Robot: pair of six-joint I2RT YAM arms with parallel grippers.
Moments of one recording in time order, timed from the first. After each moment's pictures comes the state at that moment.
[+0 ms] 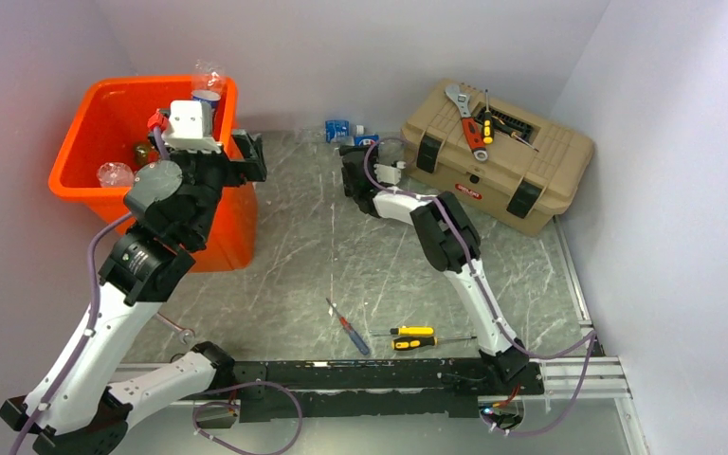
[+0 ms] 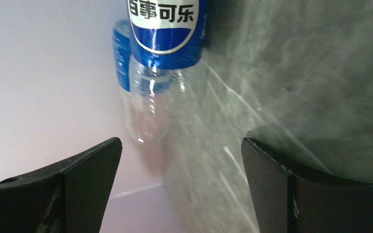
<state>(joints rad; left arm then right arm) -0.59 0.94 1.38 -0.33 -0.51 -0.06 0.60 2.45 1.76 0.23 0.49 1.70</state>
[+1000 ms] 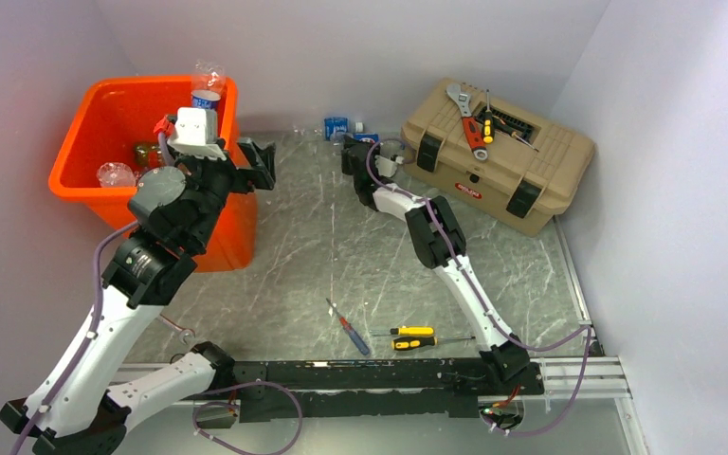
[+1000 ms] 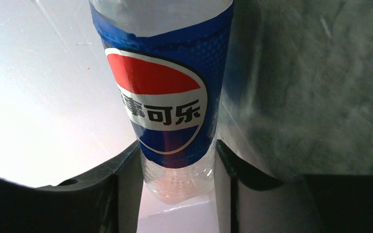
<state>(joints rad) -0.59 0.91 1.33 -0.31 -0.39 -0.13 0.53 2.81 2.24 0.27 0.44 1.86</state>
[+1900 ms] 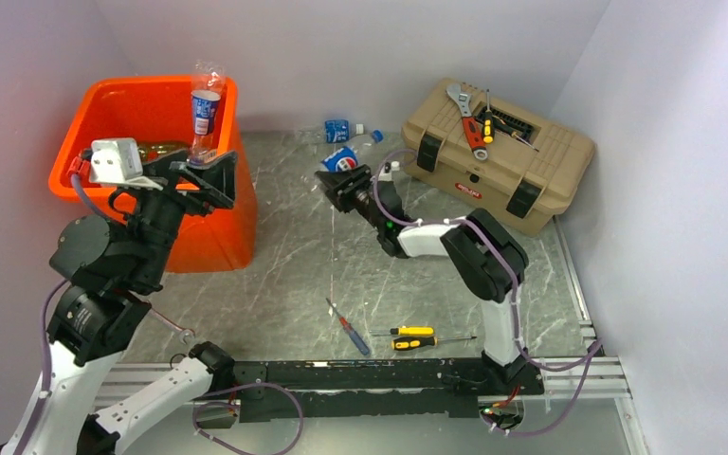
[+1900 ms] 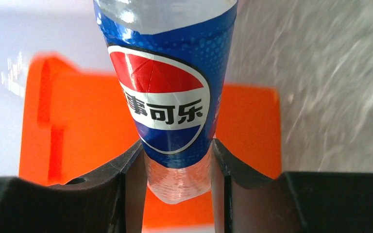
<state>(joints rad) -0.59 0.73 1.35 -0.36 -0.38 -0.23 0.68 2.05 1.14 0.88 0.07 1.52</state>
